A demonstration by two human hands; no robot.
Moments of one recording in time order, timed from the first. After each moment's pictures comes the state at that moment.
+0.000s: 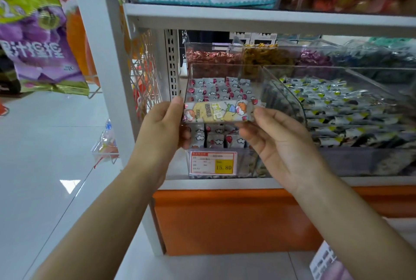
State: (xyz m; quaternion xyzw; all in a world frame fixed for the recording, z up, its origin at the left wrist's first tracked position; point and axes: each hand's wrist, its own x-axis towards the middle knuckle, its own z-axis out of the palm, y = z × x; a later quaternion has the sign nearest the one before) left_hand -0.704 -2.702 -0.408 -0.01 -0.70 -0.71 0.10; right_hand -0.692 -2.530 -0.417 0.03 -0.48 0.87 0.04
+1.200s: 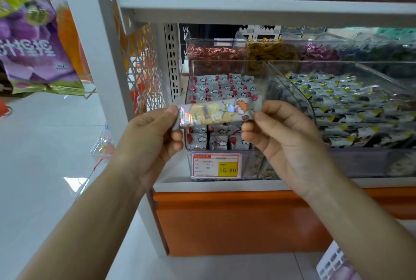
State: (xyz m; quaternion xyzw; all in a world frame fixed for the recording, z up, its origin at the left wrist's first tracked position) left_hand -0.706 -2.719 -0.409 0.00 -0.59 -0.81 0.00; right_hand -0.698 -2.528 -0.420 0.11 -0.50 0.86 0.04
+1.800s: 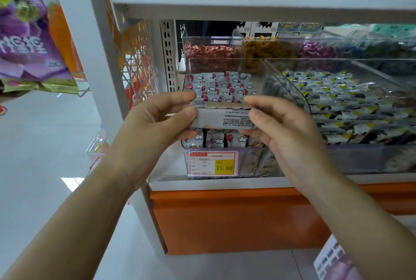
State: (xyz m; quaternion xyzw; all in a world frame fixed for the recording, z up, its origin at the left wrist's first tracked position) left_hand -0.705 -2.721 -0.405 -0.11 -0.67 -0.73 0.03; right_hand -0.703 -2.517 -0.428 0.11 -0.68 0.71 0.12
